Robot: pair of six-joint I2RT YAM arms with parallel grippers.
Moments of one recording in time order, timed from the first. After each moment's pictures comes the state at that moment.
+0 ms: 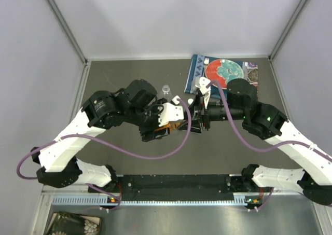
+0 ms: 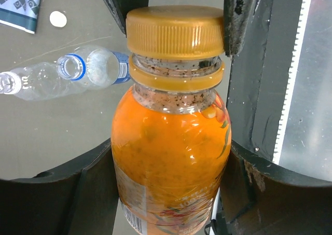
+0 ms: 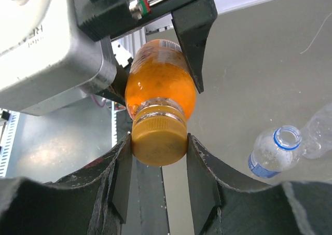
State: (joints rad) left arm -1.02 1.33 1.81 -1.38 0.21 0.44; right arm 0.91 1.06 1.35 -0.56 -0.57 0.05
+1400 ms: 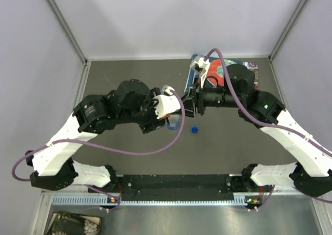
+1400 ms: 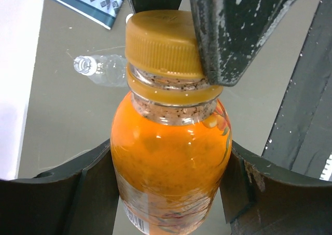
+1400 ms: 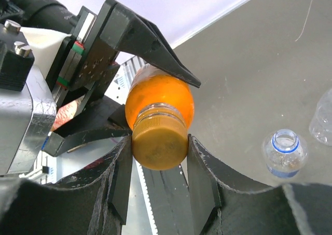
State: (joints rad) left arm -1.05 1.28 1.81 -1.25 -0.04 0.39; right arm 0.88 1.18 1.53 -0.60 -0.48 0.32
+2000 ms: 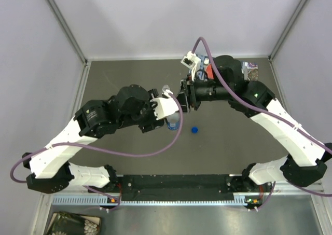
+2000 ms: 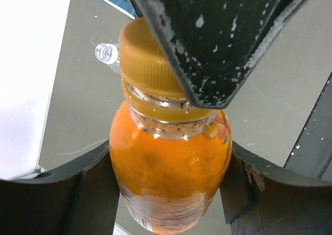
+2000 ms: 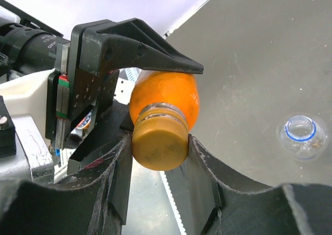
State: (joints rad) left arm -1.06 1.21 1.68 -1.14 -0.17 0.41; right arm 0.87 1.33 1.70 -0.73 -0.51 0.41
